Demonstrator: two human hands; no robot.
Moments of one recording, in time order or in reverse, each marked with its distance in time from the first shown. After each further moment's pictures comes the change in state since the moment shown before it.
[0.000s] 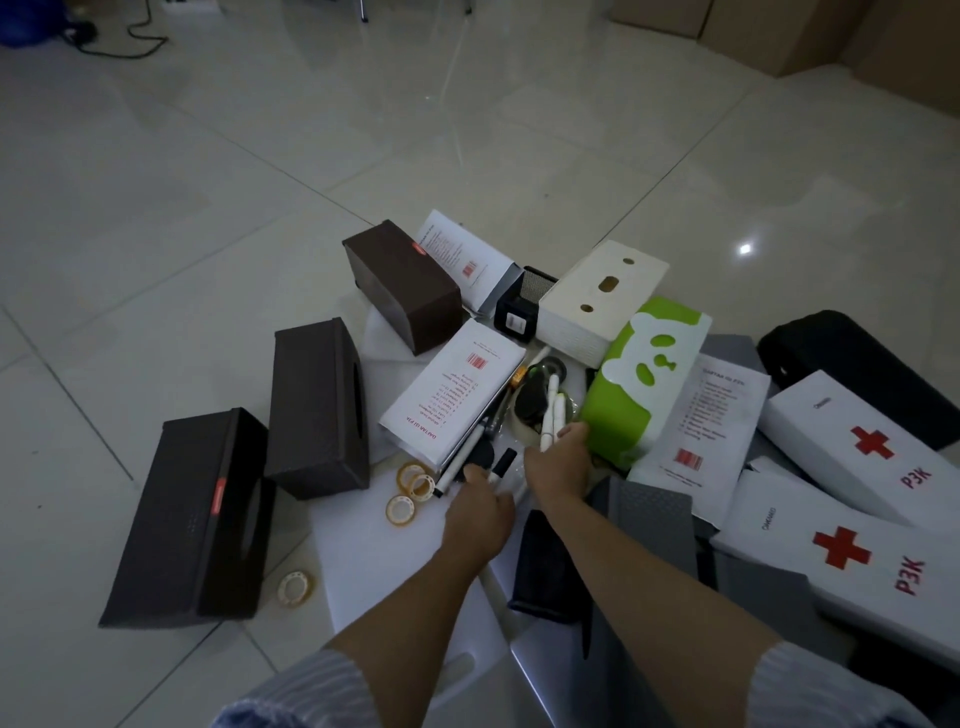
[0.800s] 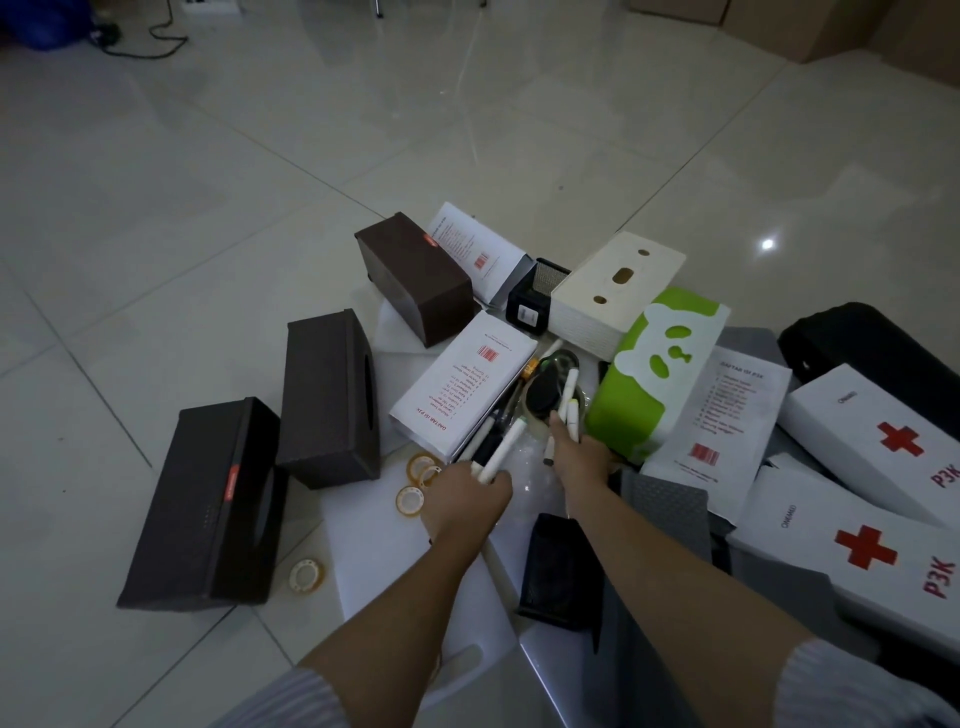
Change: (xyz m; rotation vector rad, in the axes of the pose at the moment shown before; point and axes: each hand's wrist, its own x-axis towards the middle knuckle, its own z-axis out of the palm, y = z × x) left_hand -0.019 0.017 -0.030 0.066 0.248 -0.175; right_hand 0.019 0.013 -0.002 0.329 -0.054 0.267
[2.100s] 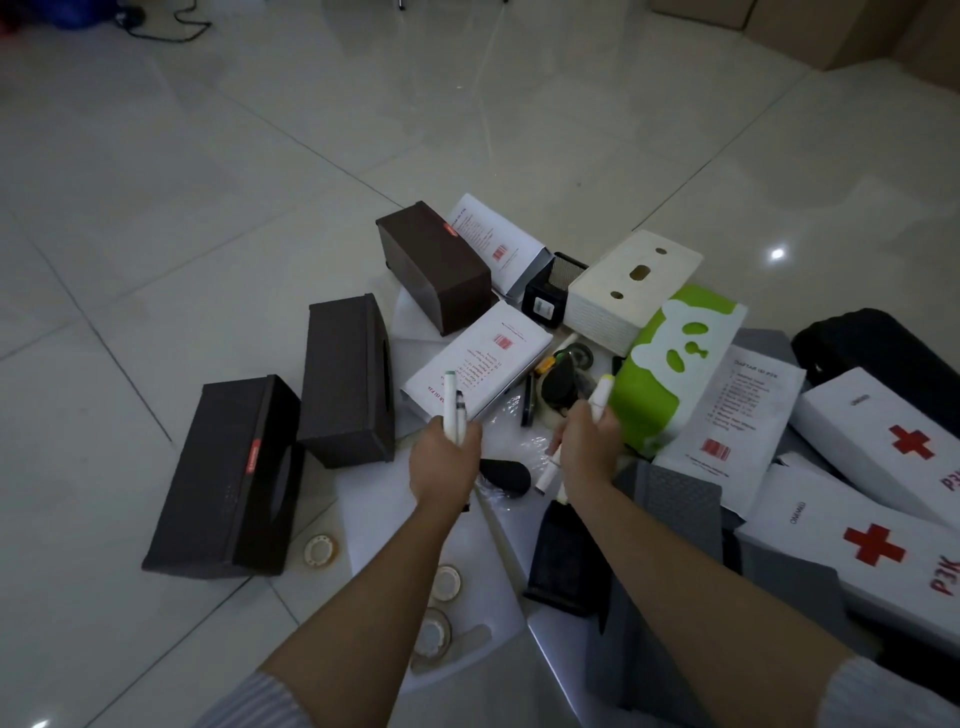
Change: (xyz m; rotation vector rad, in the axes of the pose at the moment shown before) left_hand 0.027 -0.021 -0.021 -0.331 0.154 0.016; right_hand -0.040 -0.015 0.008 0.122 0.064 -0.285
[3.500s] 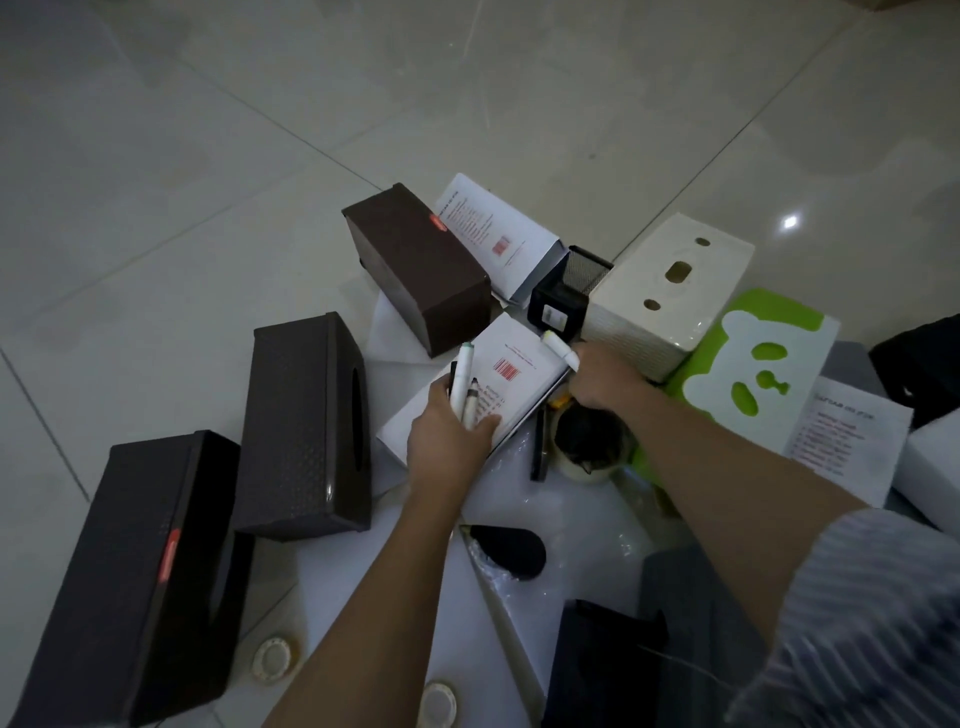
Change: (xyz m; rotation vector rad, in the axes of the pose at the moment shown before) left_hand 0.095 0.035 0.032 0.131 -0.055 0.130; right_hand 0.174 -0.031 0.063 -1.181 -0.557 -0.249
